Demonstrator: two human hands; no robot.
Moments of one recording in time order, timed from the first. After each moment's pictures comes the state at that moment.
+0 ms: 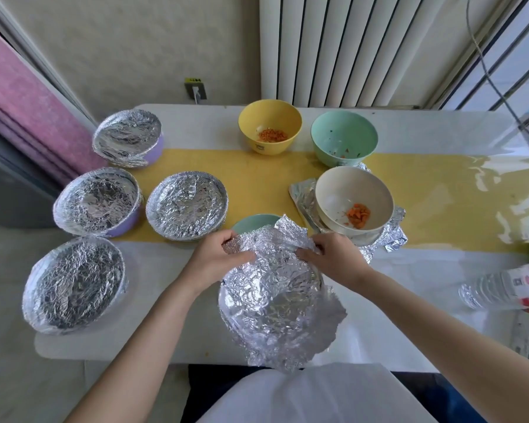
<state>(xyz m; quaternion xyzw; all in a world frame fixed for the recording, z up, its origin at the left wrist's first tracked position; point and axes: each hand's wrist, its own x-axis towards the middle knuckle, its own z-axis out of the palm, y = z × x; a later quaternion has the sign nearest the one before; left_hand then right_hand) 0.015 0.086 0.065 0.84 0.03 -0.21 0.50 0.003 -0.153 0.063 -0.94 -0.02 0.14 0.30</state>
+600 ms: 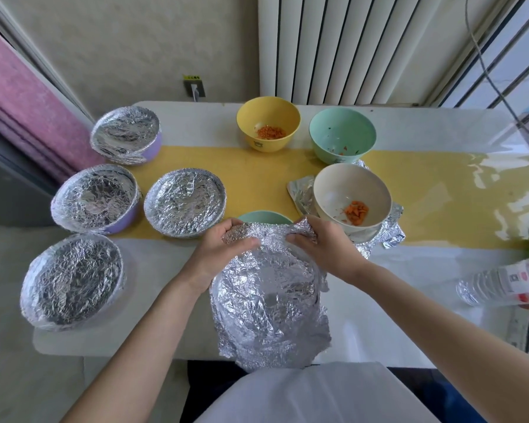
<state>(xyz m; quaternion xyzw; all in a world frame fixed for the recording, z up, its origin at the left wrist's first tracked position) 0.010 0.072 0.079 0.74 0.04 -0.21 0.64 0.006 -0.144 0.079 -0.91 -0.06 0.09 0.40</state>
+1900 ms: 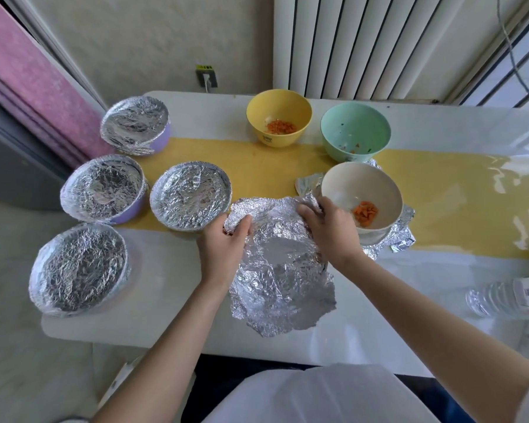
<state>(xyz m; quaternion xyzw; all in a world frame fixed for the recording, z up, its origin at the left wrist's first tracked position) 0.007 0.044 0.066 0.85 0.14 0.07 0.51 0.035 -0.140 0.062 -0.93 0.05 0.00 0.36</state>
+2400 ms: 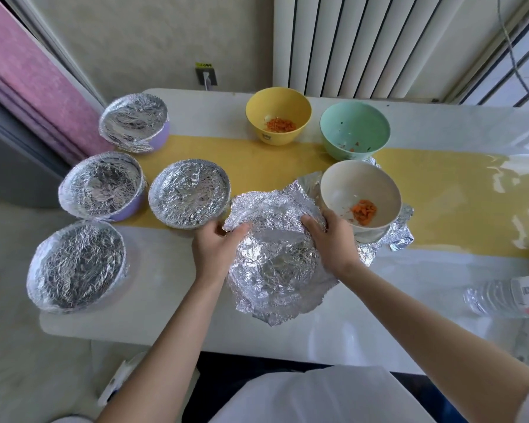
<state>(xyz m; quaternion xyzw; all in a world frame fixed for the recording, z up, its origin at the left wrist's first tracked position) 0.006 0.054 0.057 0.80 0.20 0.00 0.57 0.020 -0.146 0.039 -0.87 0.09 0.03 0.48</state>
